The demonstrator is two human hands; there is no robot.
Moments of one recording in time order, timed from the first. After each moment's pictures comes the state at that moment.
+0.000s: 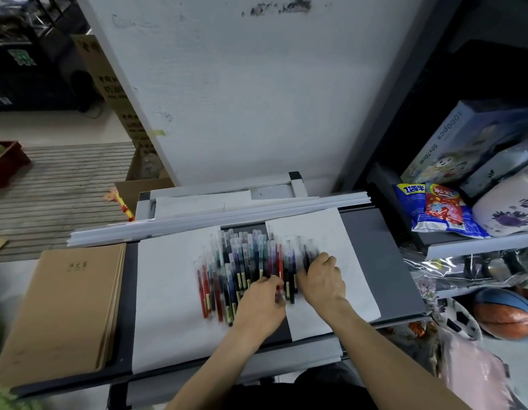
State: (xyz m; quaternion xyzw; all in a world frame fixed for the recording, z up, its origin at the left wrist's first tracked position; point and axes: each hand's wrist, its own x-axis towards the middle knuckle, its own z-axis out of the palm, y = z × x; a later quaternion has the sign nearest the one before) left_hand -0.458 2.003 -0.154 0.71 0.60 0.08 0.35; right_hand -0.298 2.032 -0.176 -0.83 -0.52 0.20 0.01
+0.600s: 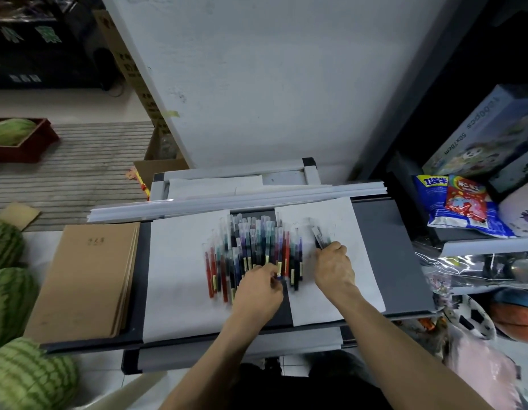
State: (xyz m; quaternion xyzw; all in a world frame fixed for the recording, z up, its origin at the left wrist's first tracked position) left_hand -0.464 1.999 -0.151 0.66 0.67 0.07 0.35; right_hand -0.281 2.042 -0.174 -0.81 -0.54 0.23 -0.03
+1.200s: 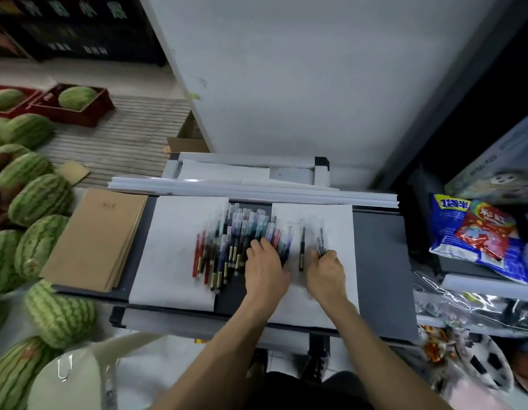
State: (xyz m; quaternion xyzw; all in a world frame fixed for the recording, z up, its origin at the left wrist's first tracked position) left_hand -0.368 2.023 -0.154 0.56 0.79 0.06 0.24; right_hand -0.236 2.041 -0.180 -0.75 -0.49 0.40 0.16
